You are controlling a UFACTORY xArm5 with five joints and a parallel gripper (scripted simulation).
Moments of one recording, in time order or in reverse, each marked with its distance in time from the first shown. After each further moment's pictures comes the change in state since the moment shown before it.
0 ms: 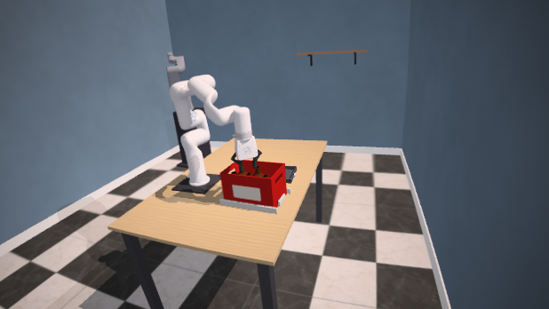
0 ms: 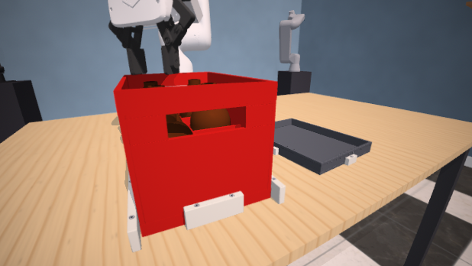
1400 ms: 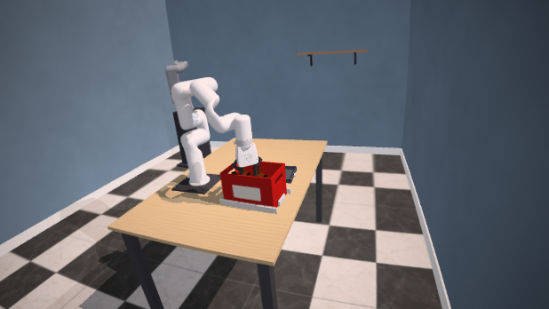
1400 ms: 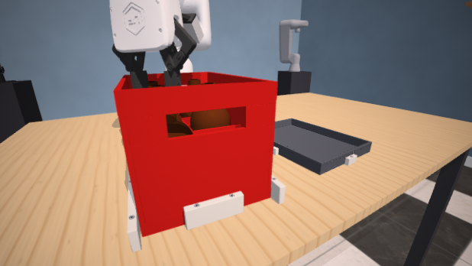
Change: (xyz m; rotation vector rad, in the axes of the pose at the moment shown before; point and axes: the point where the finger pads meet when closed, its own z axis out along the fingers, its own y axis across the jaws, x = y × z) arm 0.000 -0.001 0.035 0.000 0.000 0.000
